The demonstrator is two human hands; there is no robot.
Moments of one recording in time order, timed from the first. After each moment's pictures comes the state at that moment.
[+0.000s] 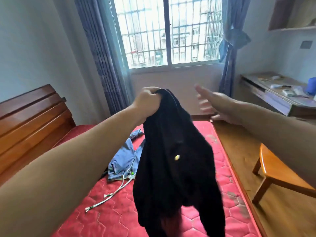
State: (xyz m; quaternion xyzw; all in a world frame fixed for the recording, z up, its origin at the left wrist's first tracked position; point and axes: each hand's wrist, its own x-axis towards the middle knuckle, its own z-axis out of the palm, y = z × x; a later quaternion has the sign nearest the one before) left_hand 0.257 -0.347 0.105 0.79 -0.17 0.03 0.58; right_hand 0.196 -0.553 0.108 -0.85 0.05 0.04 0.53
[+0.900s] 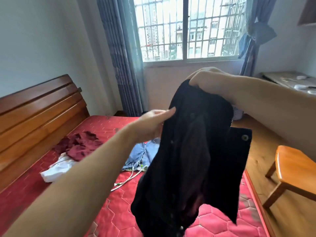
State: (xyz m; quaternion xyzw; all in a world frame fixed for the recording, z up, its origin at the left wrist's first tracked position) left_hand 0.238 -0.286 0.051 0.65 -0.20 -0.27 0.68; right_hand 0.213 -0.478 0.152 -0.88 -0.03 -0.02 0.47
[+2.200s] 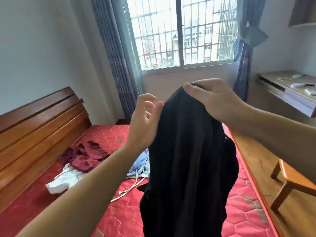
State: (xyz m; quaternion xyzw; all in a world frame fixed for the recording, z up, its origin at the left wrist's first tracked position) left_hand 0.190 -0.284 0.072 0.79 -0.20 0.23 0.54; right_hand 0.147 -0.473 0.129 -0.80 -0.20 -0.19 0.53
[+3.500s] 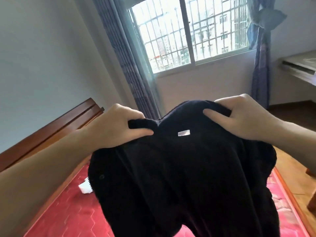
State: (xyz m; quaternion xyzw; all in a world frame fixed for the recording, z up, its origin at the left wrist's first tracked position) left_hand 0.133 -0.260 0.164 0.90 -0.39 0.15 0.09; right_hand 0.133 -0.567 0.084 -0.87 -0.22 -0.27 0.35
